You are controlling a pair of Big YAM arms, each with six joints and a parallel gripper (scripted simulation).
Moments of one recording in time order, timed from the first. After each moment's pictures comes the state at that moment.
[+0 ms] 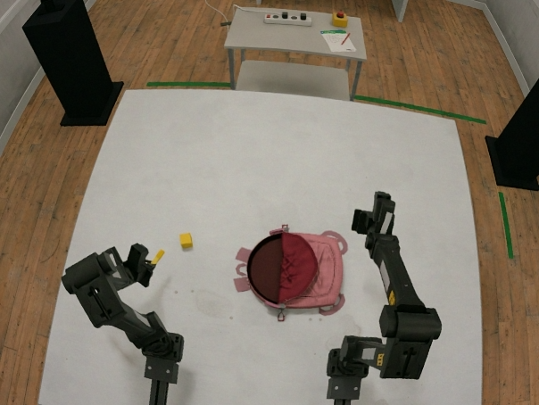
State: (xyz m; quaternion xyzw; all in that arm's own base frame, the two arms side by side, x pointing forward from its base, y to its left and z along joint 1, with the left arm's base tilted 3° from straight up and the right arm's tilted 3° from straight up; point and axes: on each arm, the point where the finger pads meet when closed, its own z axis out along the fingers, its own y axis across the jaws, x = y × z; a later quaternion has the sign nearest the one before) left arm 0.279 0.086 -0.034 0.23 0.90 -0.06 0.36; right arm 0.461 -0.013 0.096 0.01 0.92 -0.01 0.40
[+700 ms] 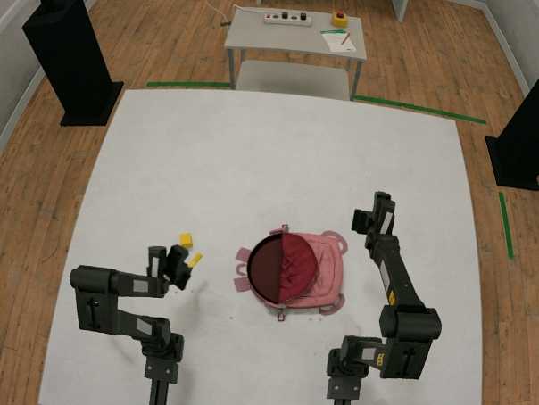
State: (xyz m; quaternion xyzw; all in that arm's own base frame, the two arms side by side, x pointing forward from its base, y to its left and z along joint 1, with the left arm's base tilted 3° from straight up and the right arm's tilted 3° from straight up) left arm 0.287 -0.045 -0.036 0.26 0.90 -0.07 0.34; right arm 0.461 -0.013 0.096 0.01 0.92 -0.01 0.40
